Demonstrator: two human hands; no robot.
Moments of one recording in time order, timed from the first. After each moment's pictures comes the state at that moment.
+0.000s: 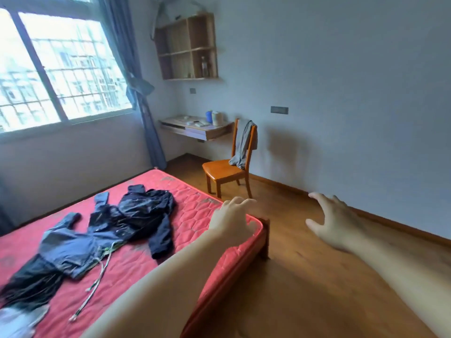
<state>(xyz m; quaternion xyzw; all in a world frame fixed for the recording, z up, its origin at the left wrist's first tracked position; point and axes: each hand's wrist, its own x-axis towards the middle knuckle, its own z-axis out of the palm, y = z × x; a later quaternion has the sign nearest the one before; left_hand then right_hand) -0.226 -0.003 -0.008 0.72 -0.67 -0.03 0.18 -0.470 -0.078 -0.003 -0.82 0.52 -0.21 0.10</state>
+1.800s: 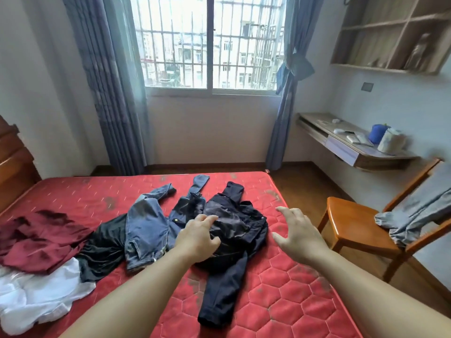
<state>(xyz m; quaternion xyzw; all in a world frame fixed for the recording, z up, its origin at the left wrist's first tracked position) 0.320 -0.187 -0.107 0.94 -0.25 -0.06 0.20 0.191 -0.410 -0.058 -0.97 0.19 -0.07 0.16</state>
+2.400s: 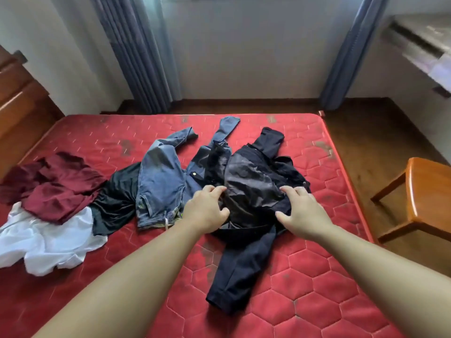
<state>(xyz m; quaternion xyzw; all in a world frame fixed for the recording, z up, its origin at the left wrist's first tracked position) 0.487 -0.269 -0.240 0.97 -0.14 -0.13 0.15 0.417 -0.502 -0.237 -0.97 0.11 0.08 0.17</state>
